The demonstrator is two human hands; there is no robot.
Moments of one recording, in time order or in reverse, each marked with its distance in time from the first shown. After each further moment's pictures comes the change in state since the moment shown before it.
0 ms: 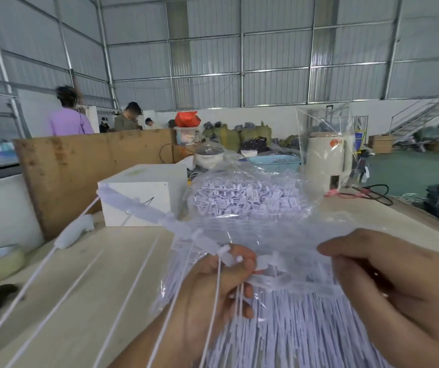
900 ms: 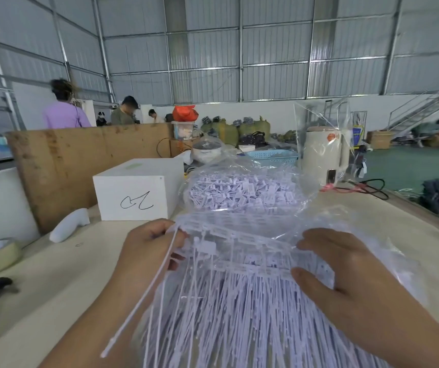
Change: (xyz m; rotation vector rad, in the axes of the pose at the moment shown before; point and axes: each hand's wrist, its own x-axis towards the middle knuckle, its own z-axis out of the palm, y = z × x) left_hand 0.011 0.034 -0.051 0.424 0.513 0.182; right_hand -0.014 0.037 0.018 -0.312 -0.348 0.220
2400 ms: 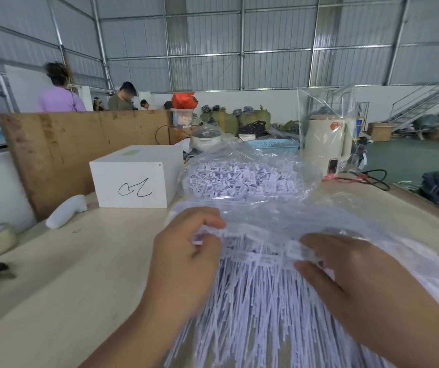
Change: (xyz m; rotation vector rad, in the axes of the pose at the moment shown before) left_hand -0.038 -0.009 0.036 0.265 -0.009 0.433; right_hand -0.007 -0.018 -0.009 -0.173 -0.017 -0.113
